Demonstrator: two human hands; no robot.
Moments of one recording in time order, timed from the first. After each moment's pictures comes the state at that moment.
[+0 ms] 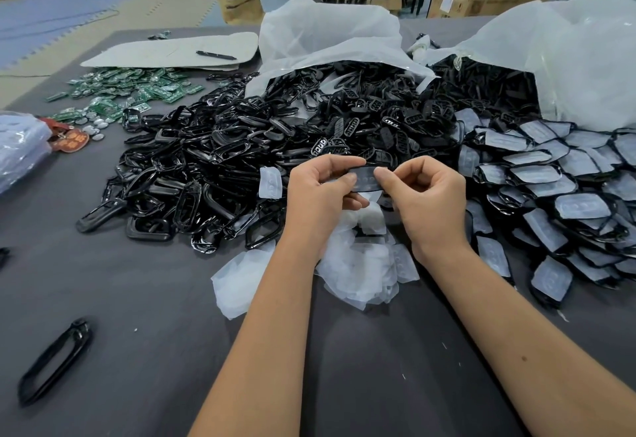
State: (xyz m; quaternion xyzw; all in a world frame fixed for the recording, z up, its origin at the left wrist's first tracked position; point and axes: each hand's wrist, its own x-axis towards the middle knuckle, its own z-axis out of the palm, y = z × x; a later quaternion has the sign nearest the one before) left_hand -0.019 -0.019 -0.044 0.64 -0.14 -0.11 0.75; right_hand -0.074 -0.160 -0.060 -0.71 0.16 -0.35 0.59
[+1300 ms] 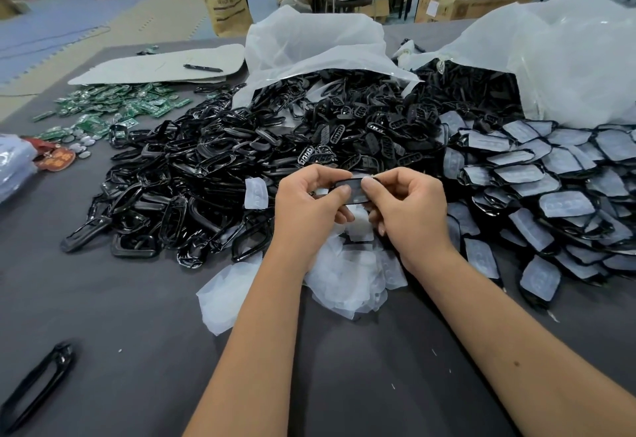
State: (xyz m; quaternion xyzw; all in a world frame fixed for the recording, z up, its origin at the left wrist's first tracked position) left_hand -0.019 -0.021 -0.048 0.68 -0.15 -0.09 0.71; right_hand -0.076 -0.159 -0.064 -0.73 0.16 -0.30 0.60
